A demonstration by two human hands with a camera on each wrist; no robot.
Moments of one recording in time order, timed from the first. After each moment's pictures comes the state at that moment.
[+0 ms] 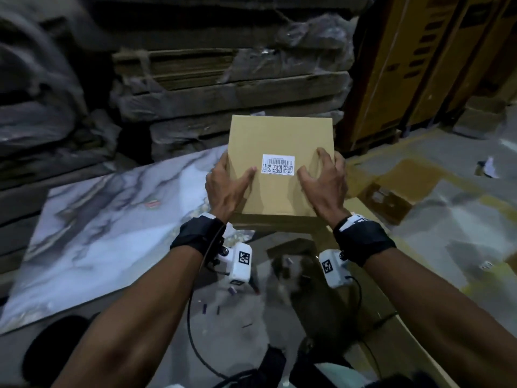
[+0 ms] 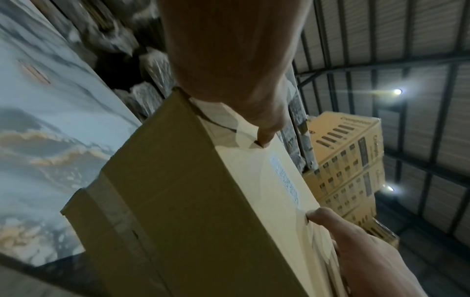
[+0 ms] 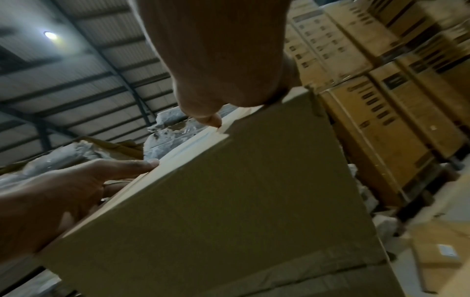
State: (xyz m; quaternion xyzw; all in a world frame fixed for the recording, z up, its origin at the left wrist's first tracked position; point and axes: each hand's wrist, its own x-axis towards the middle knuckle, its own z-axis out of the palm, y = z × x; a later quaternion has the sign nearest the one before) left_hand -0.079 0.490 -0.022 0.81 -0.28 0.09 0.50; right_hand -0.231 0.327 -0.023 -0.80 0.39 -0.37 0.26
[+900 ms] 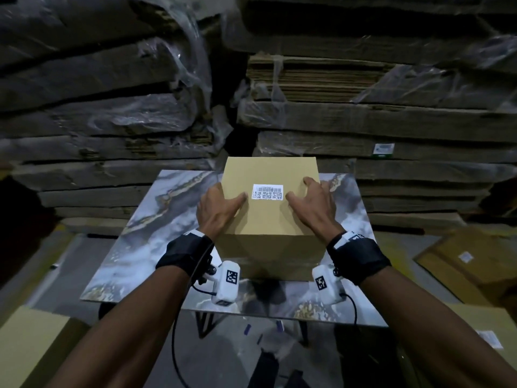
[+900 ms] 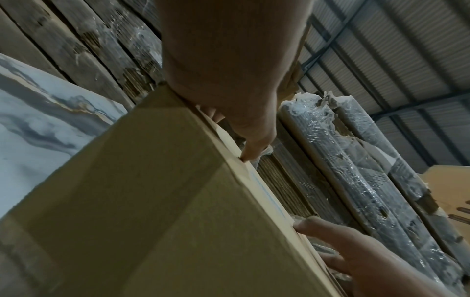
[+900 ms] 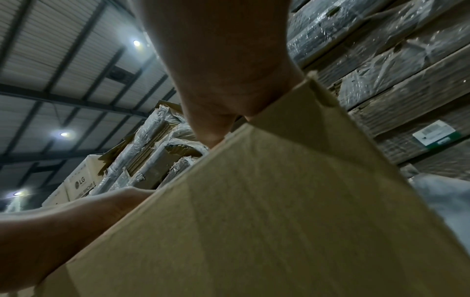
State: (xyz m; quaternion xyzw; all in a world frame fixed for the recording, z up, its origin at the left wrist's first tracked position) left_hand 0.146 0.615 -0.034 0.92 -0.01 0.07 0.37; right_hand 0.092 0.394 -0.035 -0.91 0.21 -0.12 0.35
